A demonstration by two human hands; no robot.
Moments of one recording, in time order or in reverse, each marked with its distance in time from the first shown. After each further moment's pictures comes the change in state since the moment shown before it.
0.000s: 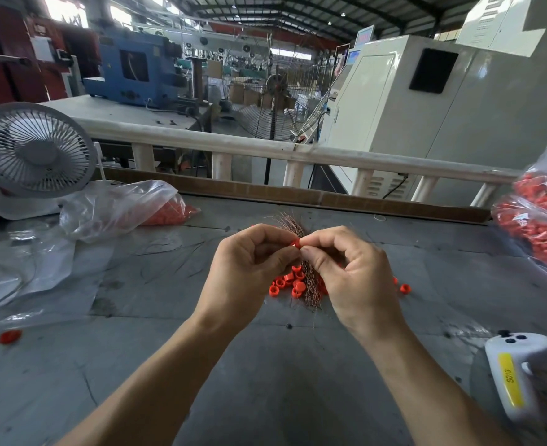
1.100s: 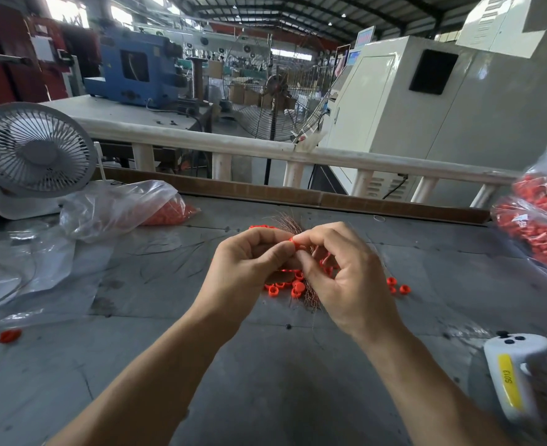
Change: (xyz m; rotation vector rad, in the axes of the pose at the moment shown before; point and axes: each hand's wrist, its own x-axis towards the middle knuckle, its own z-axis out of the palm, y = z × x) left_hand 0.001 0.000 -0.003 -0.185 -0.027 -0.145; right_hand 0.000 0.002 -0.003 -0.238 -0.069 -0.209
